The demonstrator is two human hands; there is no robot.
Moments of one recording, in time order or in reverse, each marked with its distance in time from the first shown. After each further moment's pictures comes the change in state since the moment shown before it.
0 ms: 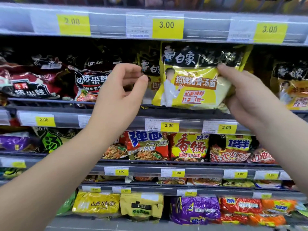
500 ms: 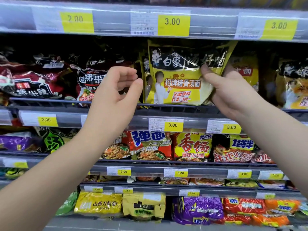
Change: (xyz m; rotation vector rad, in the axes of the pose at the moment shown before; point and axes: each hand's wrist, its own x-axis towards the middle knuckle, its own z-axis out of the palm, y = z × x) left_hand -0.005 -0.010 -0.013 0.036 0.017 -0.028; right_hand 0.022 0.022 0.023 -0.058 -0.119 -0.031
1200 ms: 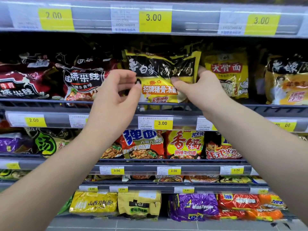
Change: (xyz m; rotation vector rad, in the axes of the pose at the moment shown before) left_hand -0.001 -0.002 0.026 0.026 -0.032 0.001; right_hand -0.008 0.007 0.015 -0.532 0.090 -0.044
